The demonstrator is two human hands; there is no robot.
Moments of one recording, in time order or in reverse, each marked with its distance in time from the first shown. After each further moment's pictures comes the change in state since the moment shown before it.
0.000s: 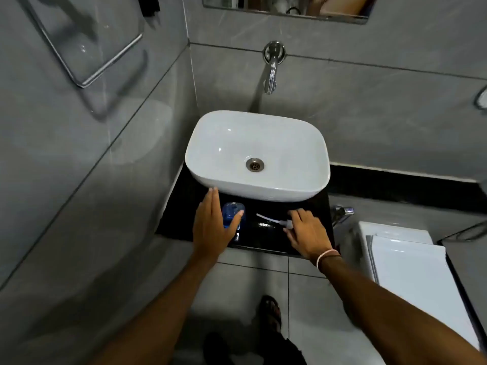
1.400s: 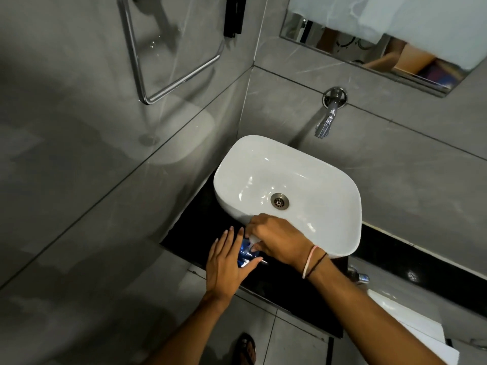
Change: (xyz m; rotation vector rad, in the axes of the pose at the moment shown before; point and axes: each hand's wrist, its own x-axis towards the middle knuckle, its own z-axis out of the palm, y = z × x) left_hand -0.003 -0.013 0.043 0.126 0.052 -0.167; right_hand 0.114 -0.113 -0.118 -0.025 -0.265 -0.728
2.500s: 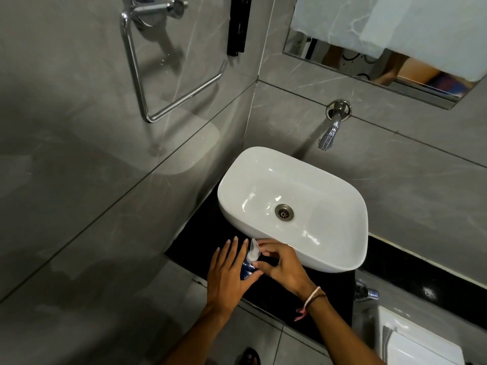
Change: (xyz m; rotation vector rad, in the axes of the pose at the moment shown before) left_hand 0.002 -0.002 -0.003 0.126 -0.027 0.076; right_hand -0.016 0.020 0.082 0.957 0.362 0.363
